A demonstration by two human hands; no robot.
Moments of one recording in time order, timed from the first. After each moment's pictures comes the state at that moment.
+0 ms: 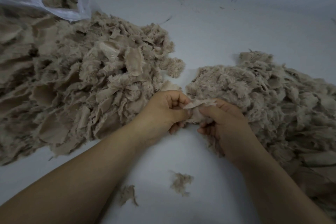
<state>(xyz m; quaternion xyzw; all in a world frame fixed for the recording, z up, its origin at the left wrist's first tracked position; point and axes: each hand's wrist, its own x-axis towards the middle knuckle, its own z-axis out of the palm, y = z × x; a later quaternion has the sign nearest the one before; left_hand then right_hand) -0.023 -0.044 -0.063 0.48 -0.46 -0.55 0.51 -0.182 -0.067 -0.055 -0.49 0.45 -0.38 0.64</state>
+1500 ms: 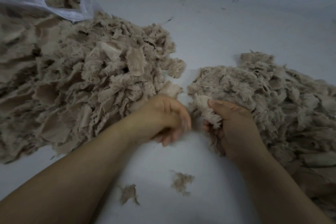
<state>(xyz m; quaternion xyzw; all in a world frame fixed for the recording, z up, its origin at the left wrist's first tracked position) 0.001 -0.036 -0.055 0.41 -0.56 -0.60 0.39 -0.186 -0.067 -0.057 -0.40 0.46 -0.46 0.65</state>
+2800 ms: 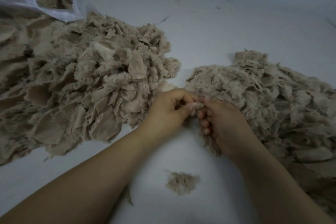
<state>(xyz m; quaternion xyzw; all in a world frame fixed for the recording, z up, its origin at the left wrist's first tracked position) -0.046 -0.050 -0.067 0.47 -0.54 -0.40 0.57 -0.182 -0.076 -0.058 -0.42 0.49 -0.40 0.65</state>
